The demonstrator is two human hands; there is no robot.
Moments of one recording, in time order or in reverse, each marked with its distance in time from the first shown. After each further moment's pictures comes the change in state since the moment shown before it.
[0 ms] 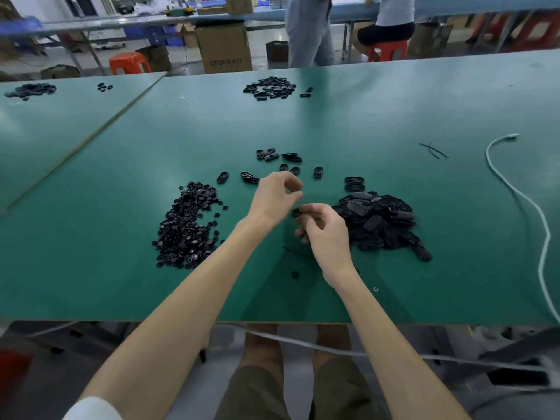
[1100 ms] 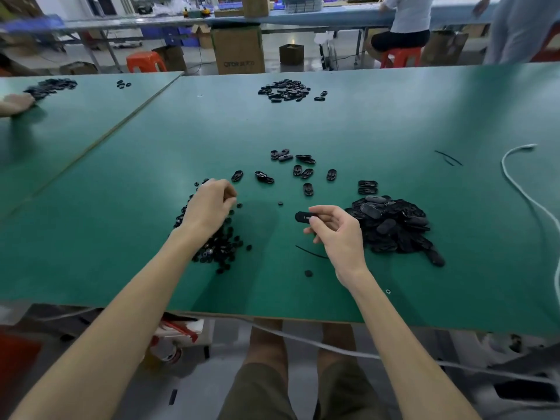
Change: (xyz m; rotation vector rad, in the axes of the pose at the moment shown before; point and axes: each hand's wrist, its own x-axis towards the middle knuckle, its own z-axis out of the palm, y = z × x) left_hand -0.031 -0.094 -0.092 0.358 0.111 -0.094; right_hand -0.001 -0.003 -0.002 0.012 -0.042 0.002
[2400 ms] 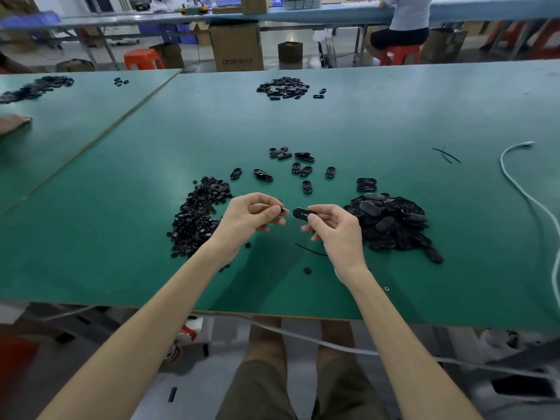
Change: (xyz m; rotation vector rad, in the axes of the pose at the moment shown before) left_hand -0.042 0.050 0.023 -0.971 -0.269 -0.088; right_hand 0.001 0.000 0.002 0.006 0.018 -0.009
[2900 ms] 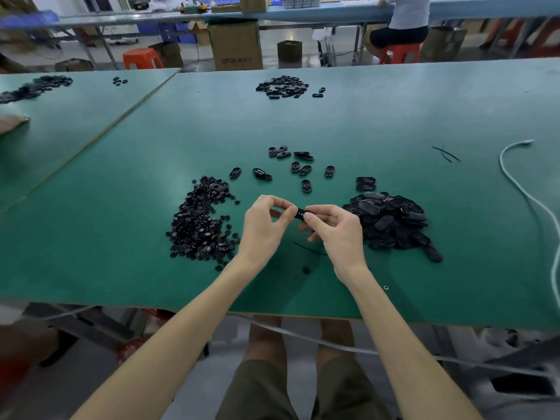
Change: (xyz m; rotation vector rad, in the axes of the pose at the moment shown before) left_hand -0.002 -0.011 0.045 0.357 0.275 0.174; right_hand -0.003 -0.004 0.000 0.083 -0.020 0.016
